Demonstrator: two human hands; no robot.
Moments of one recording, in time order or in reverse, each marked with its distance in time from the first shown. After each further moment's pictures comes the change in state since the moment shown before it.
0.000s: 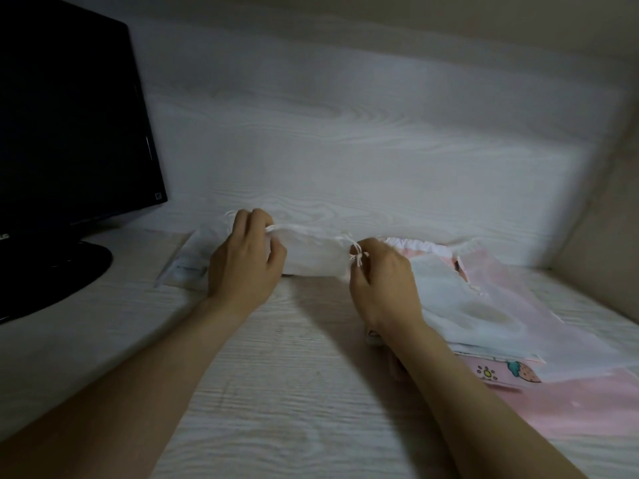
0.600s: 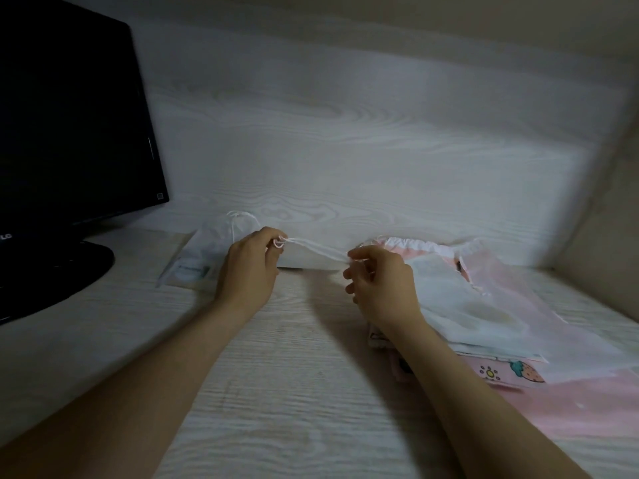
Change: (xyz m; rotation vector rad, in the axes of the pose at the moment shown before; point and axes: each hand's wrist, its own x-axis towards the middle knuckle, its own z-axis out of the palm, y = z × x) left_hand -0.004 -0.022 0.019 -0.260 -0.131 -0.137; right_hand 0.001 0.004 0.005 0.317 -0.108 0.210
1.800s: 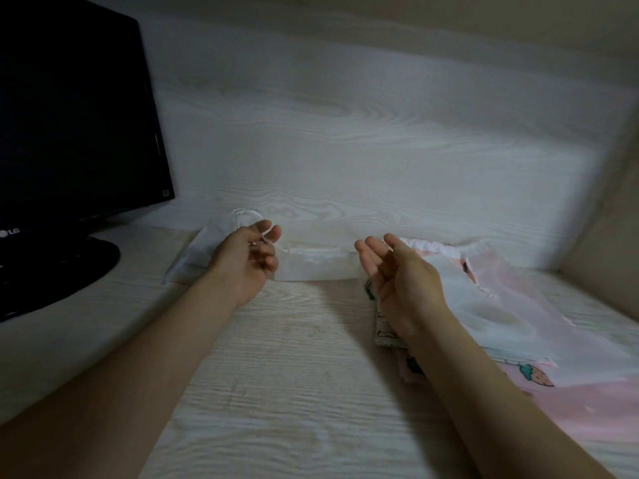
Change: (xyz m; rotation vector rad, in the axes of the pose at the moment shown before) left_hand 0.024 0.017 -0.021 -1.335 -0.027 -1.018; right_hand 0.003 -0.017 -0.014 1.313 0.076 0.495
